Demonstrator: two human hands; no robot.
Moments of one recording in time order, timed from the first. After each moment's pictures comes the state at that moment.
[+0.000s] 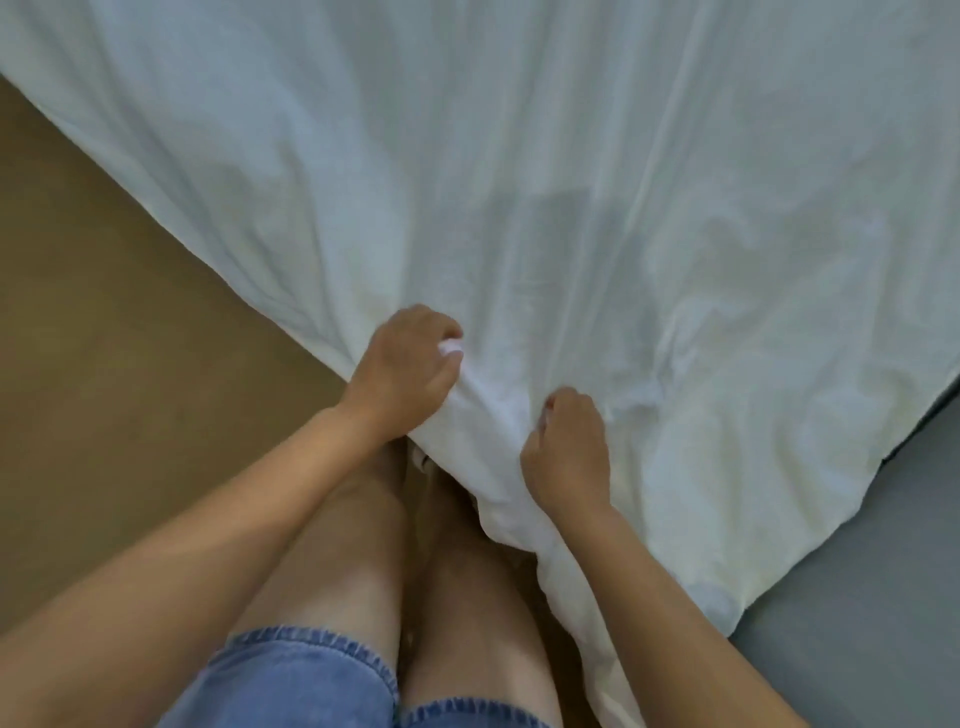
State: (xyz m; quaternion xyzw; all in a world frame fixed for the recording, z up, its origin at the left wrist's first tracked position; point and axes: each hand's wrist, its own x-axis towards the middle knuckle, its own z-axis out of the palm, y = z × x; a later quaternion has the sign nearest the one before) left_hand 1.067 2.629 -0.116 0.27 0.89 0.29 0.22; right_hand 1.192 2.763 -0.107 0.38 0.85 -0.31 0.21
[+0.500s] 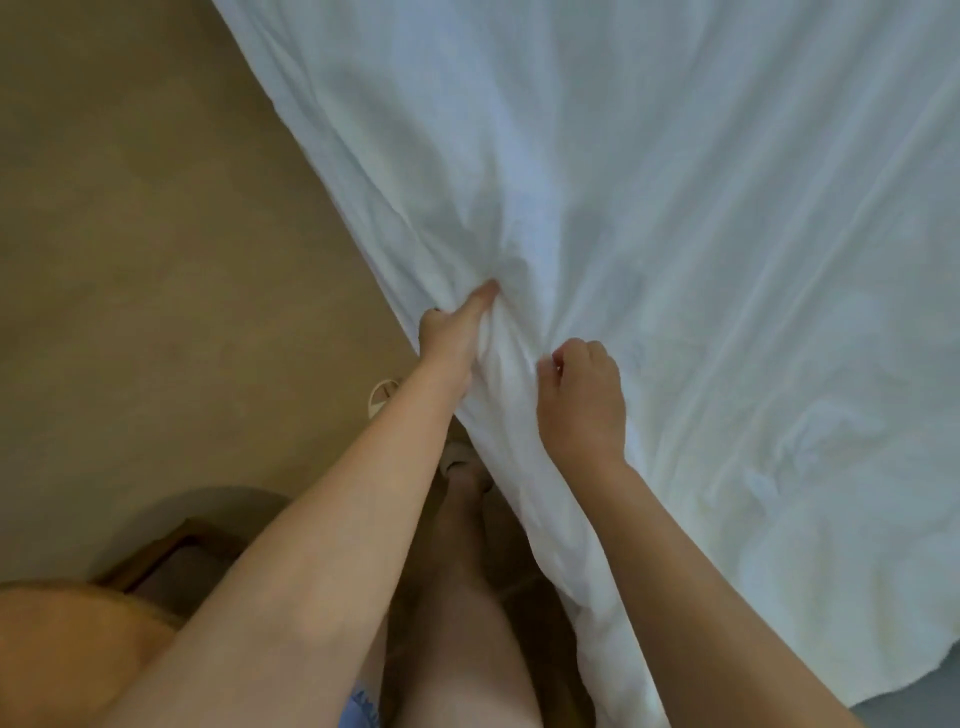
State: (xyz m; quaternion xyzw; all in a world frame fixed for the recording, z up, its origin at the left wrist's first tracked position) left_hand 1.020 2.596 -0.158 -0.46 0.57 0.63 0.24; right_hand 1.091 2.701 -0.112 0.20 0.93 -0.28 0.16
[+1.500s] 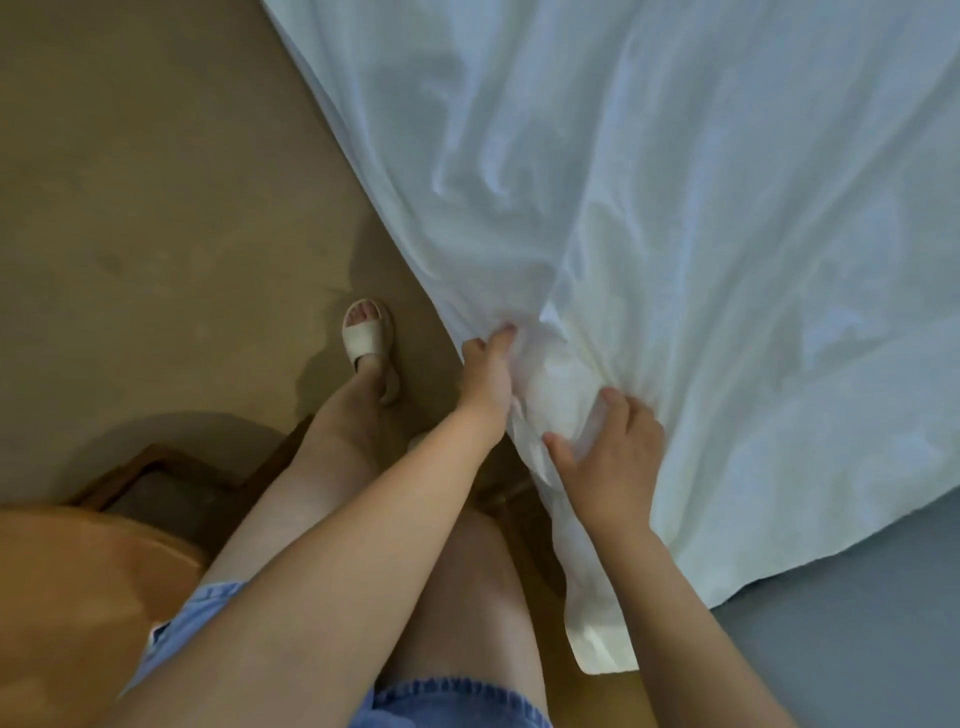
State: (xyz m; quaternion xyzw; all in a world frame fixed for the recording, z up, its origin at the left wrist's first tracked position) left_hand 1.153 2.601 -0.178 -0.43 0.51 0.65 0.36; right_hand 1.230 2.701 -0.112 0.24 0.93 -0.14 0.24
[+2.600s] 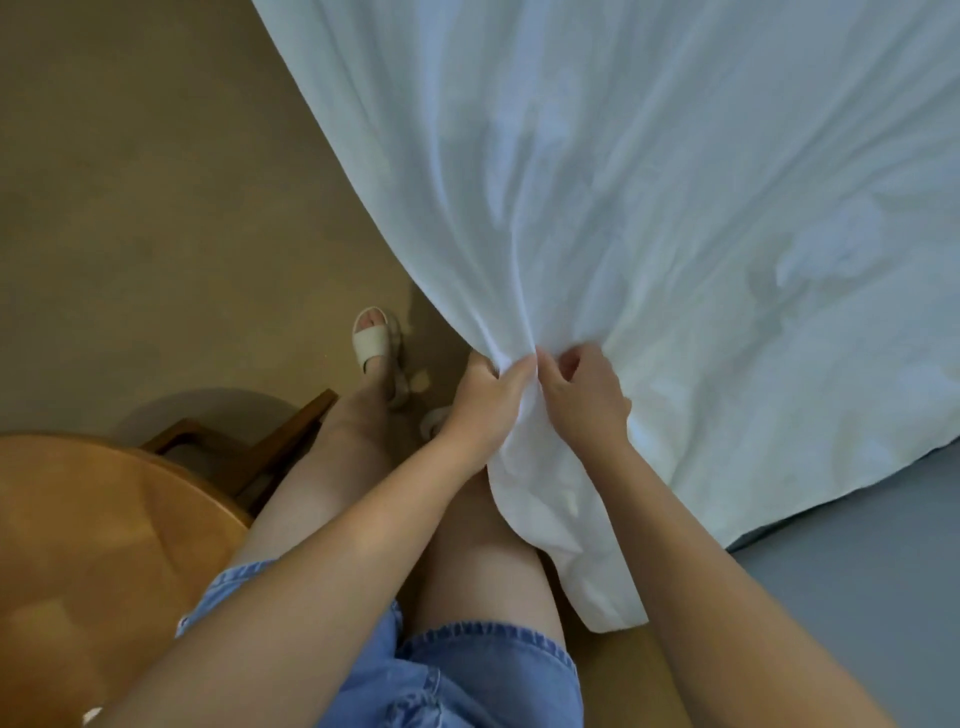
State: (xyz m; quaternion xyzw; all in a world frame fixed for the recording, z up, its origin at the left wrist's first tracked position) left_hand 1.233 2.602 -0.123 -0.31 0.62 0.62 0.37; right_hand 1.241 2.709 -0.127 0.34 0.83 -0.33 0.30
